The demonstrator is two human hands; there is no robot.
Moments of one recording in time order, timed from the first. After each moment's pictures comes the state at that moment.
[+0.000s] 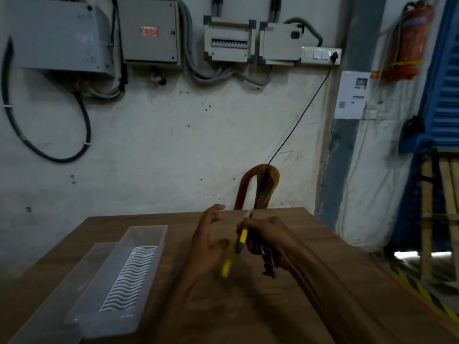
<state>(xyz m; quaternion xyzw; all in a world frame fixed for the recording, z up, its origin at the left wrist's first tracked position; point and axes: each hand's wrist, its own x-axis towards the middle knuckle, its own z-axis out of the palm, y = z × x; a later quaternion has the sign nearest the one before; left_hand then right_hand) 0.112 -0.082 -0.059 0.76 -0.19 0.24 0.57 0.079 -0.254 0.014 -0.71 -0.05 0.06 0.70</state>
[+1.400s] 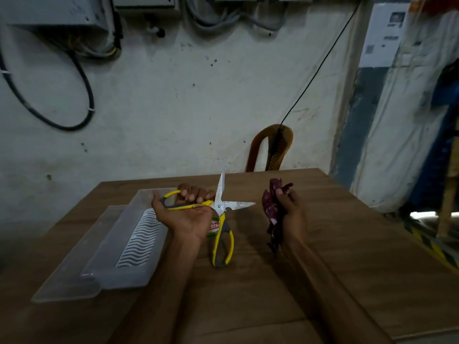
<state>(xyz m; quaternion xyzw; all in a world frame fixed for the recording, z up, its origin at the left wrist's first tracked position) 0.100 -0.060 -0.056 0.15 -0.06 0.12 0.98 0.095 -0.251 -0.070 -0.52 0.00 -0.13 0.85</state>
